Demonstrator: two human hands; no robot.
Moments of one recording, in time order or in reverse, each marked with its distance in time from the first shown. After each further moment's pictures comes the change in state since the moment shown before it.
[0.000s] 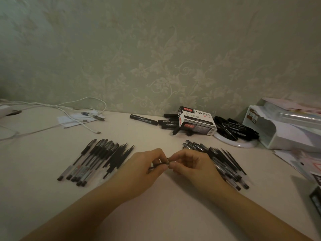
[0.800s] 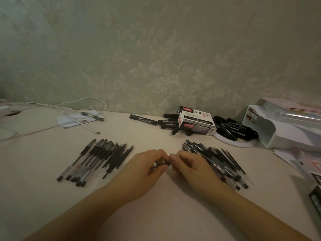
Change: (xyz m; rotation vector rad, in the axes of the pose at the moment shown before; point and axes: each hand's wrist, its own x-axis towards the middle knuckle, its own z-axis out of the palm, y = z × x) left_hand 0.000 0.003 0.004 0.028 0.038 0.080; right_hand 0.002 0.005 0.004 -0.206 -0.016 -0.030
